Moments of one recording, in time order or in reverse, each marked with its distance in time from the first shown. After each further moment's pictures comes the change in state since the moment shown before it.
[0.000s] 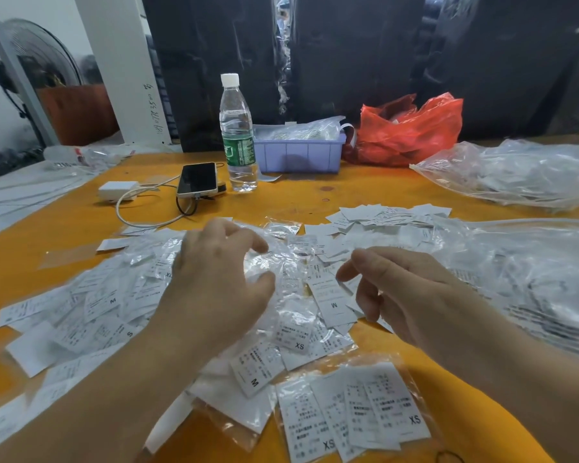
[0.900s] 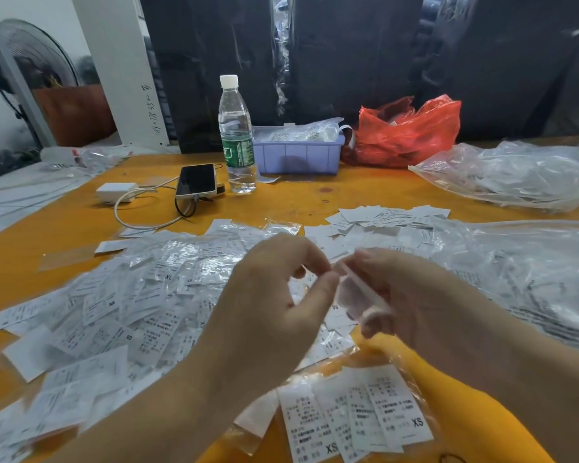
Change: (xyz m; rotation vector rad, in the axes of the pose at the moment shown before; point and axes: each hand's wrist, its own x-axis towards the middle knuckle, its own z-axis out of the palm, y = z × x) left_hand -0.025 0.040 0.002 -0.385 0.009 0.250; right_hand 0.002 -0.003 -0.002 0.390 -0.156 0.180
